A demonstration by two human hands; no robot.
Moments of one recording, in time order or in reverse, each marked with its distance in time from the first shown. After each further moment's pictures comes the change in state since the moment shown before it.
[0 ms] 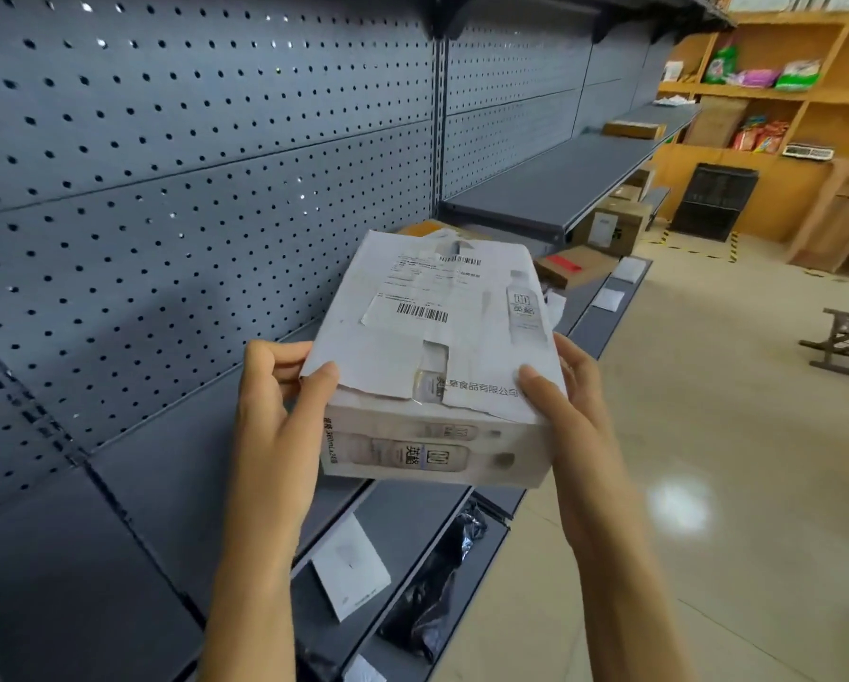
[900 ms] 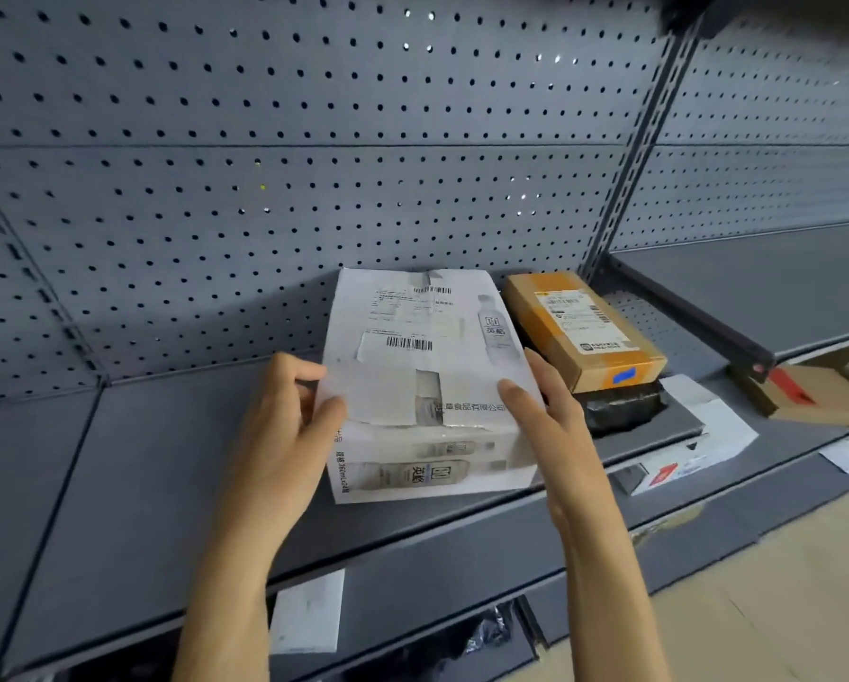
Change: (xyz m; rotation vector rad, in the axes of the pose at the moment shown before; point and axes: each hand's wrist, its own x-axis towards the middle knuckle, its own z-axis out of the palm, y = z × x) left_hand 0.082 -0.050 0.097 0.449 0.361 -0.235; right_hand 0.249 0.050 0.023 -0.206 -0.641 0.114
